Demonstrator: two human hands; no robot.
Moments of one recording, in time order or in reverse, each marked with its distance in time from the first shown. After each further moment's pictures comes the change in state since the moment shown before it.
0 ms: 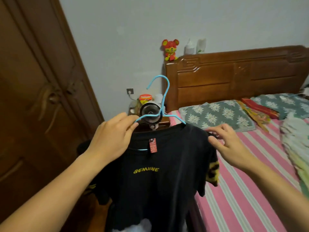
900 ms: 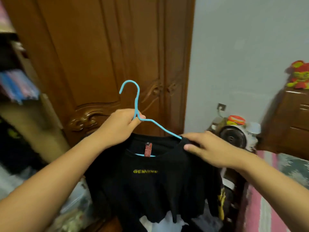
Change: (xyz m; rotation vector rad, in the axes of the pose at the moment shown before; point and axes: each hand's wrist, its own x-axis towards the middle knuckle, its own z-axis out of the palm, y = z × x) left_hand -0.066 0.009 -0.106 0.072 0.068 -0.720; right_hand 0.127 -0.159 0.056 0.108 -0.715 -0.872
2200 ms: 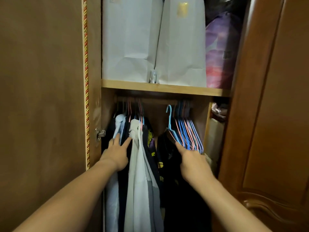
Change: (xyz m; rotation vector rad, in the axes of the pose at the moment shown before) left_hand -0.207 -0.417 -0.339 0.704 0.222 -1.121; right_hand 0.469 -0.410 0.171 -0.059 0.108 -0.331
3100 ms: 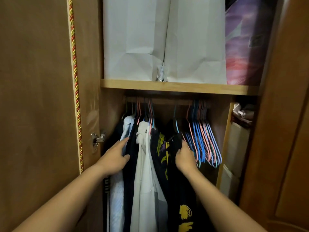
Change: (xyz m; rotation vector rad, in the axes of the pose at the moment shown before) left_hand 0.015 -0.017 -0.005 -0.497 0.086 -0.064; right_hand 0.151 0.011 0.115 0.667 0.058 0.107
